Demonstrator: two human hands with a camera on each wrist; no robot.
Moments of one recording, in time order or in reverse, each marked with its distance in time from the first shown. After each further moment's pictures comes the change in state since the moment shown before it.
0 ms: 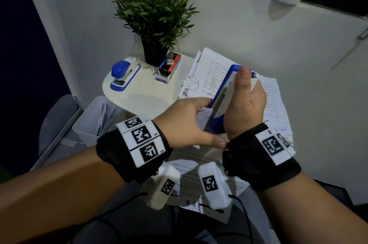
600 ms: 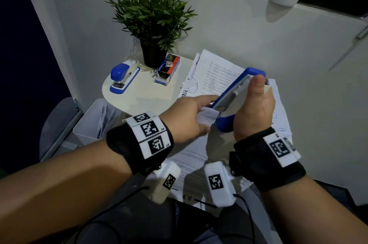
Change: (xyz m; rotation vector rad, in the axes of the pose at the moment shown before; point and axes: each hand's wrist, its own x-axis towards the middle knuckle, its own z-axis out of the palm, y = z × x) left_hand 0.018 -0.010 0.006 0.007 0.001 -0.023; right_hand 0.007 0.005 -0.017 0.058 0.047 -0.020
